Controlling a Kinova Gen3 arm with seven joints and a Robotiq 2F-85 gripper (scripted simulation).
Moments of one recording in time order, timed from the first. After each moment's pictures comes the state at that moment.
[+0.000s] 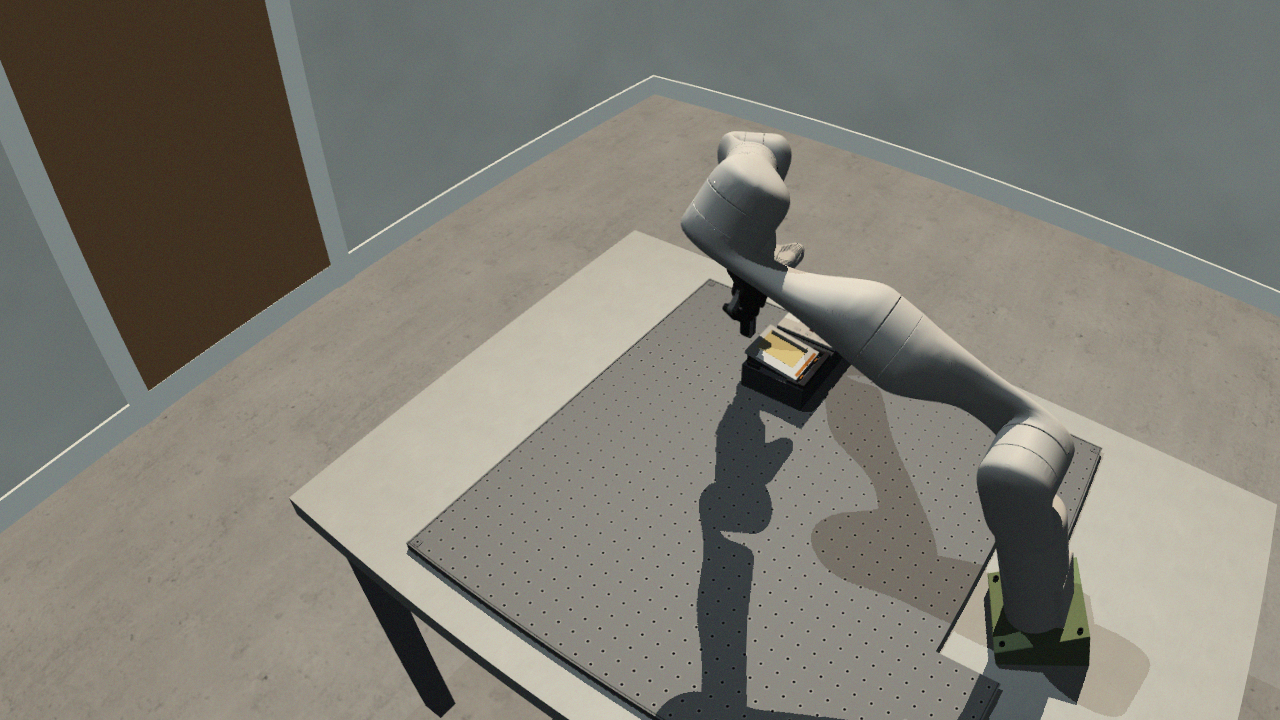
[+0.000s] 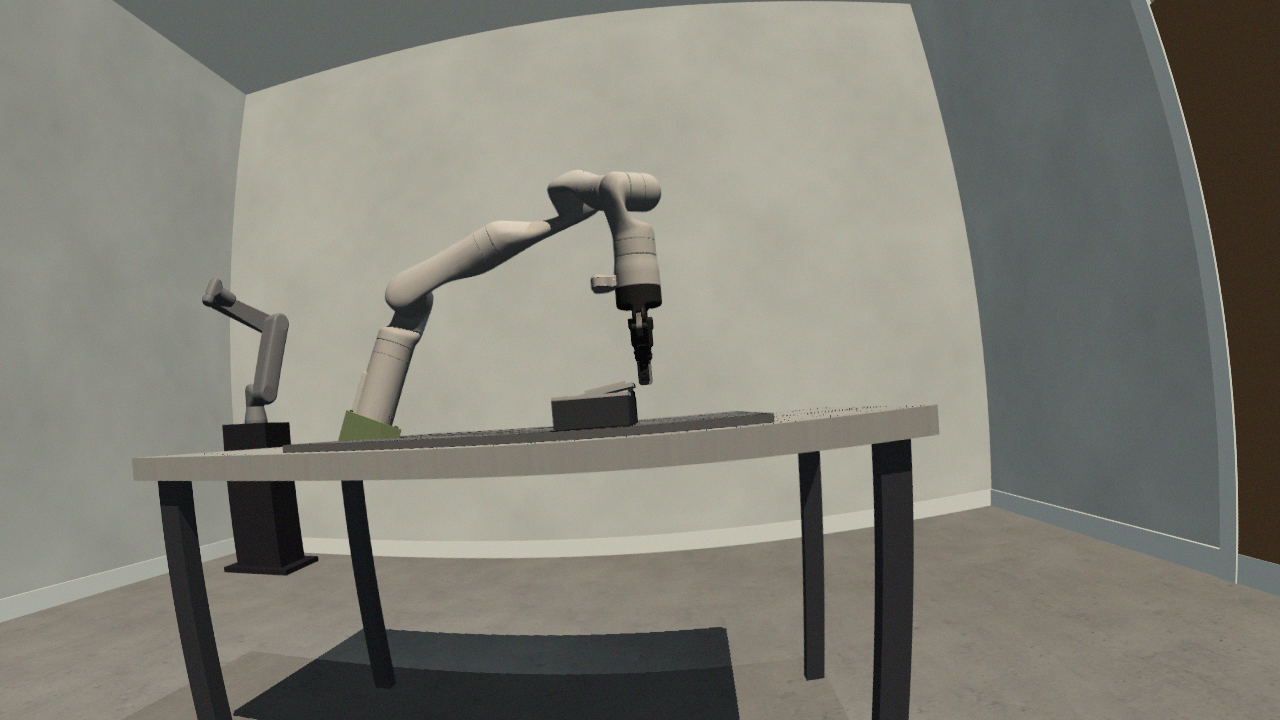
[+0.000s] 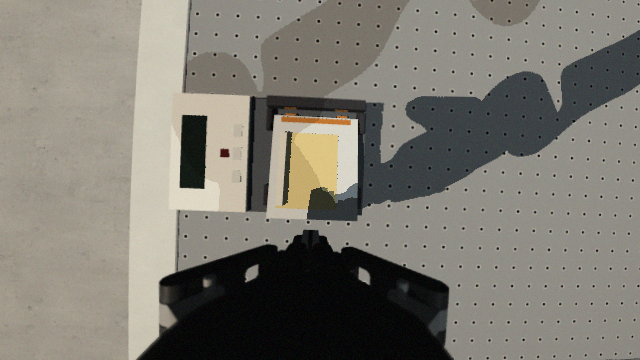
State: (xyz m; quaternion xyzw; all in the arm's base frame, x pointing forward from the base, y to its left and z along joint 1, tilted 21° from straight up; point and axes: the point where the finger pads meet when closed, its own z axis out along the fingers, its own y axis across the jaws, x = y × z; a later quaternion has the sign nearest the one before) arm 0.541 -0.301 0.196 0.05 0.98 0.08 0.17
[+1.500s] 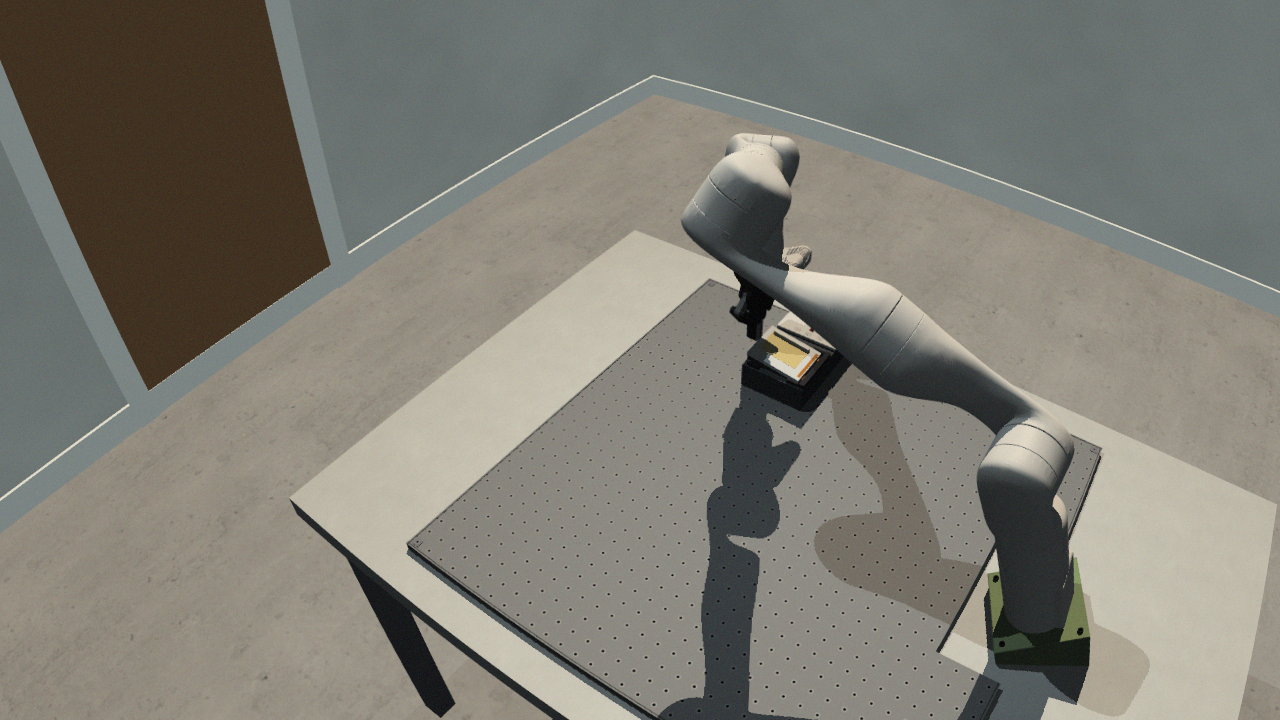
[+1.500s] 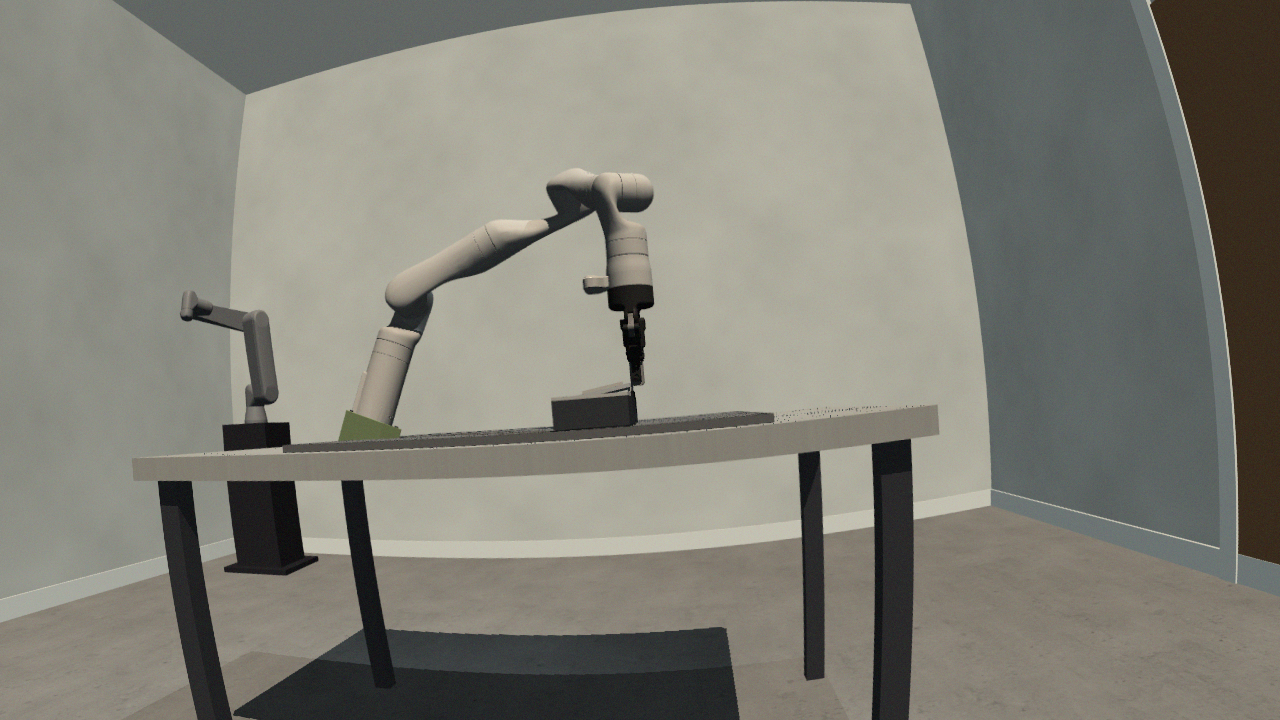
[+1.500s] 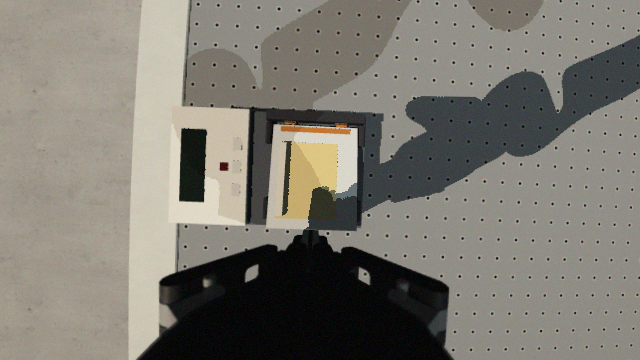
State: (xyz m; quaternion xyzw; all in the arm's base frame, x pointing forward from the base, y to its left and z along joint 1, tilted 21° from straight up) arm 0.529 -0.299 0.192 0.05 0.98 0.08 0.17
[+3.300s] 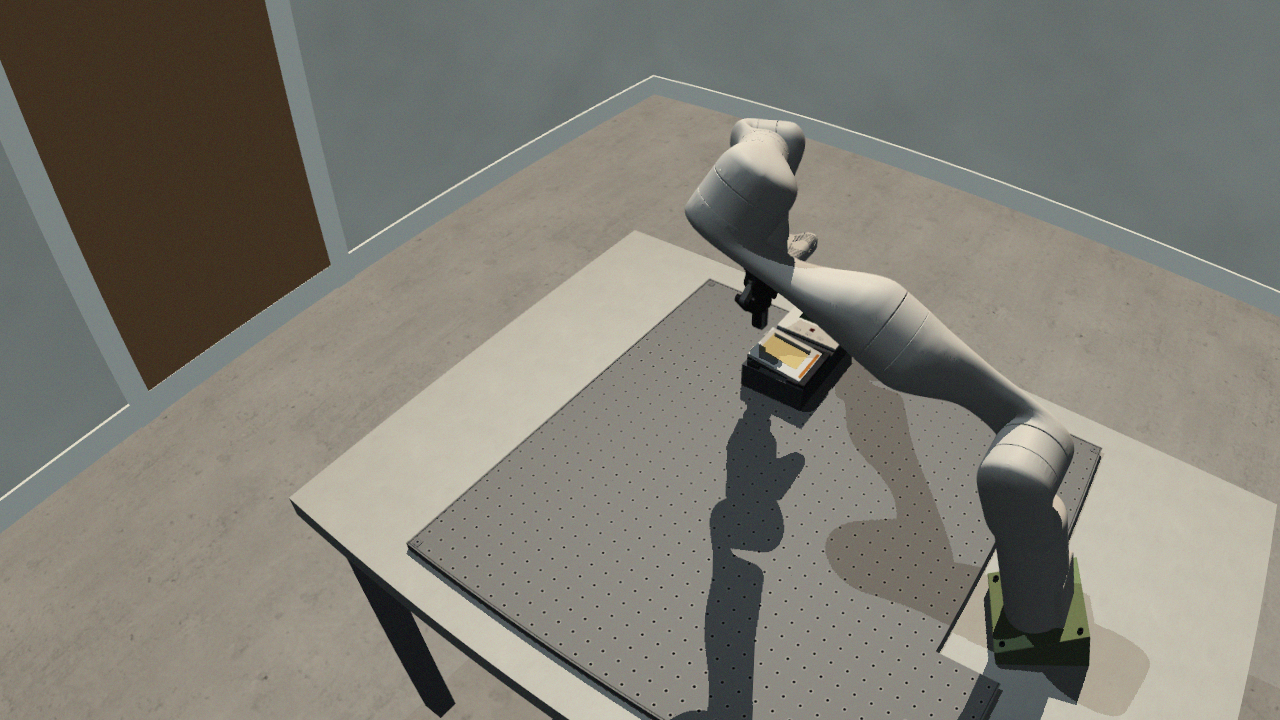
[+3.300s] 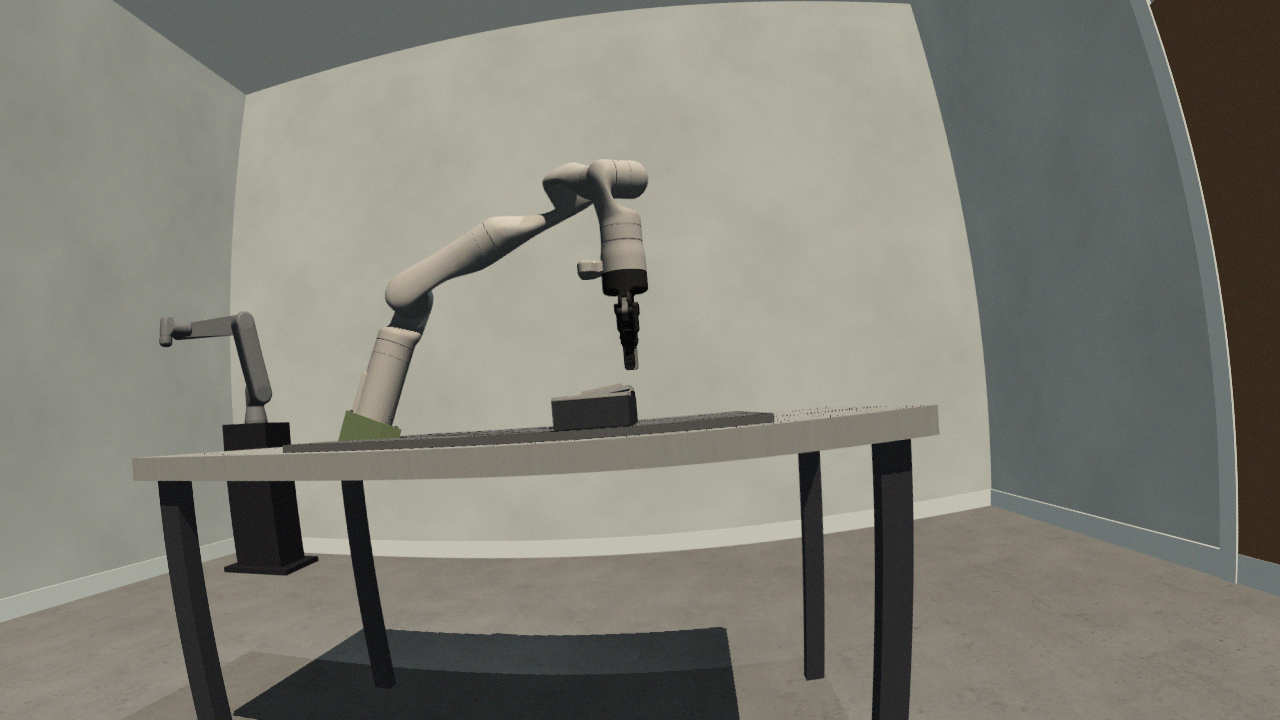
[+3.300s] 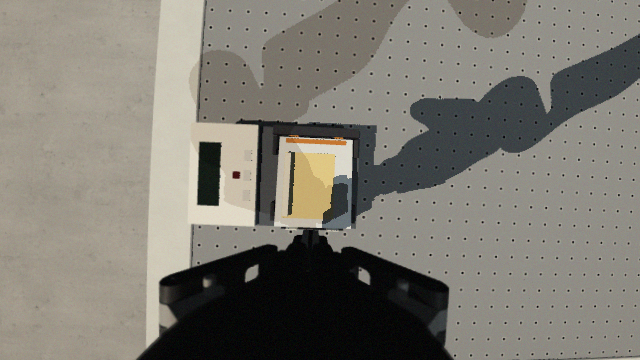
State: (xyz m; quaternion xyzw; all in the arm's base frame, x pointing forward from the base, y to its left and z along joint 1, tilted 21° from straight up) arm 0.513 -0.303 0.214 0.05 0.98 0.07 0.17
